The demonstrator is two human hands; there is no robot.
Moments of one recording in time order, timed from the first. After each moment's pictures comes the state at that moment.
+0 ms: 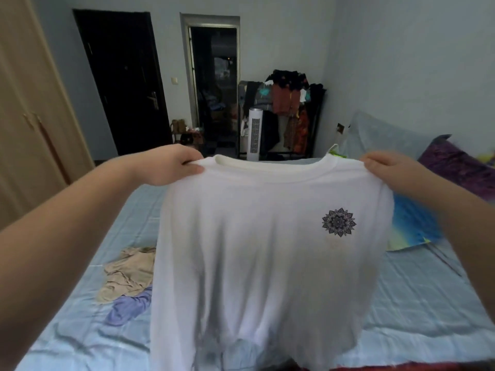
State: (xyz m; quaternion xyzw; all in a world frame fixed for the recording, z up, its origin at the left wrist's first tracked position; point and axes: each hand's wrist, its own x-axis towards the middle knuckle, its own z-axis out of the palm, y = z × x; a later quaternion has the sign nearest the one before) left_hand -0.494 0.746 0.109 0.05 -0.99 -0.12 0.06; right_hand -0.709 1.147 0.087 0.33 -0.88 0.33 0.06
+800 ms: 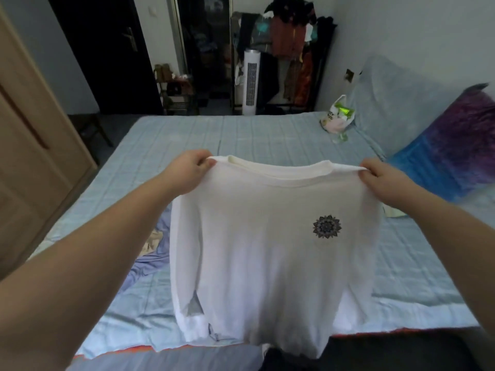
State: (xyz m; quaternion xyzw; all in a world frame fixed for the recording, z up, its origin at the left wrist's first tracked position) left_hand -0.632 0.726 -0.045 0.16 -0.95 -0.25 0.13; right_hand -0.815 1.110 -0.043 0.24 -0.94 0.22 -0.02
